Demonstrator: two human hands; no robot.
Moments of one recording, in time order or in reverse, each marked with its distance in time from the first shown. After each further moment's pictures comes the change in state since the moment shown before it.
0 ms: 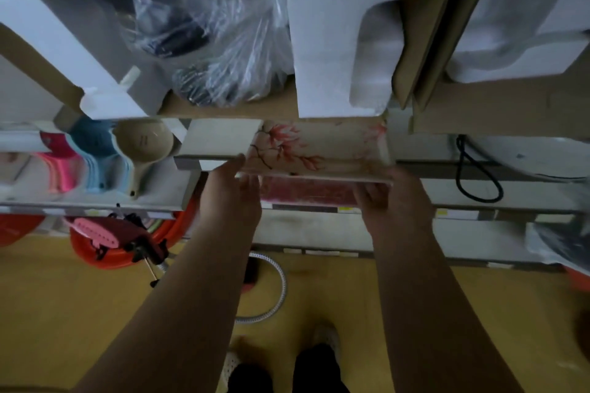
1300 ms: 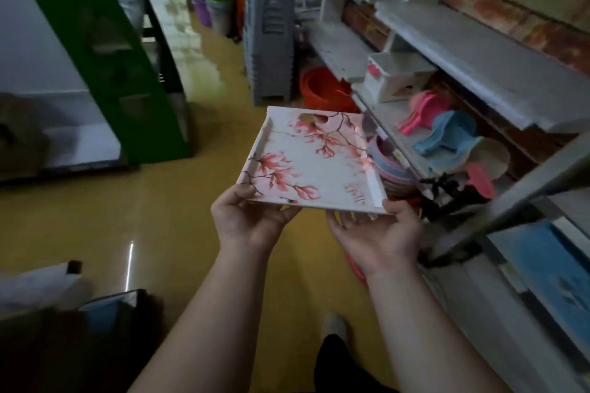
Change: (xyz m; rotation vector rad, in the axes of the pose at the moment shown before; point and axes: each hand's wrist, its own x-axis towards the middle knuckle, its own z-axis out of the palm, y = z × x) left_hand -0.436 -0.025 -0.583 -1.195 0.185 0.657; right_hand -0.484 0.403 -0.111 -0.575 -0.835 0.874
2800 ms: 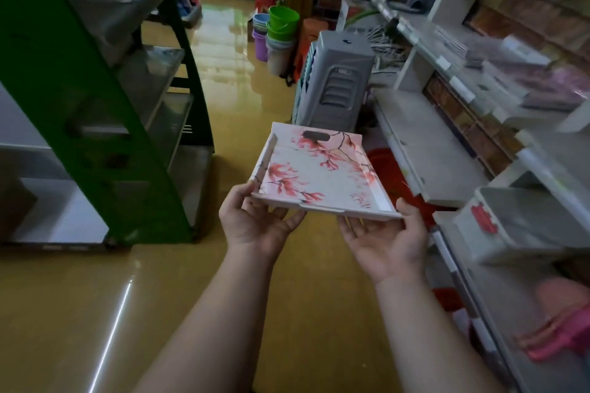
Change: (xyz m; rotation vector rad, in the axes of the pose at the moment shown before) left_hand 0.666 0.279 0.123 0.015 0.247 0.252; right_hand 0.669 0.026 0.415 -0.236 -0.058 0.100
